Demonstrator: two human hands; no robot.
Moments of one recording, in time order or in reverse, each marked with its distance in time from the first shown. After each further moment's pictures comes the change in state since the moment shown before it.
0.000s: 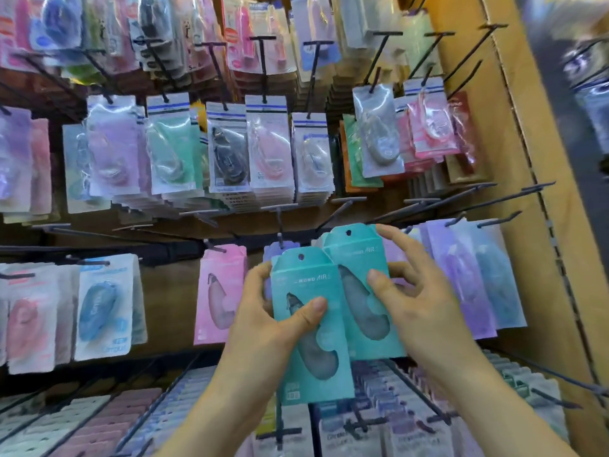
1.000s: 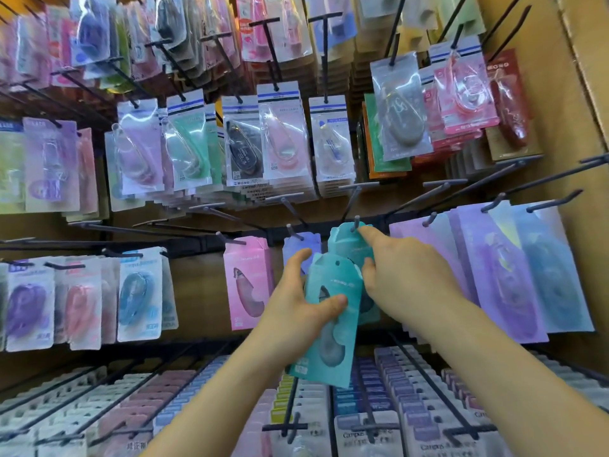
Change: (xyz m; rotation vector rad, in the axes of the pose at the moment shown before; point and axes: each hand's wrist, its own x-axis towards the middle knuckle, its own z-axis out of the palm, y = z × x) left_hand 0.043 -0.029 0.004 0.434 -0.024 -0.085; right_hand 0.052 0.005 0.010 -1.150 -0.287 -0.051
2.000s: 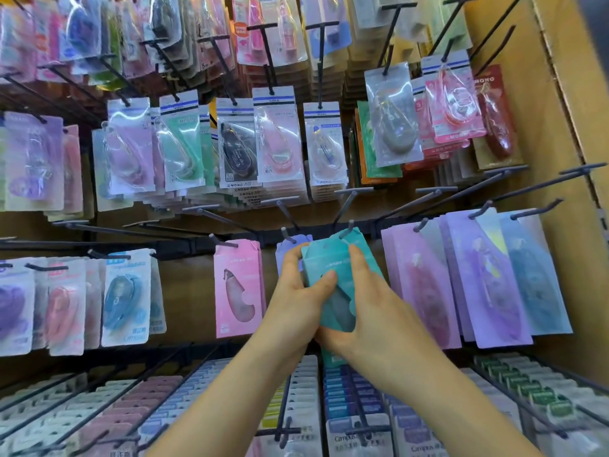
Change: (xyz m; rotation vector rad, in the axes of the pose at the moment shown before) left_hand 0.010 0.009 0.020 -0.487 0.033 0.042; right_hand -0.046 -0.015 0.021 0.405 -0.100 -0.019
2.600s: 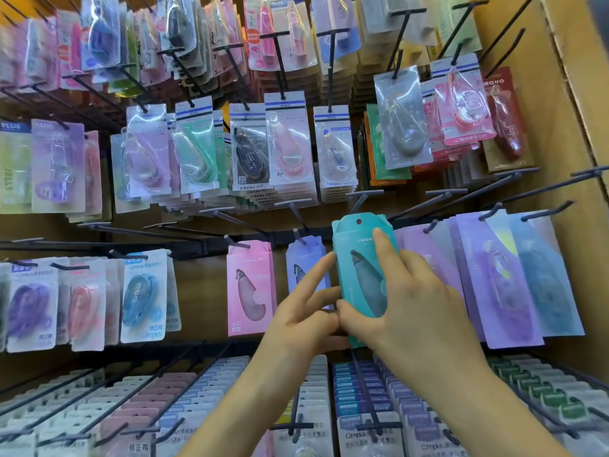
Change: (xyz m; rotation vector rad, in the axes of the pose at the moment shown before) left_hand -0.046 0.011 -0.018 0.094 -0.231 0.020; right_hand -0.014 -0.014 -0.022 -0.250 0.266 -0.057
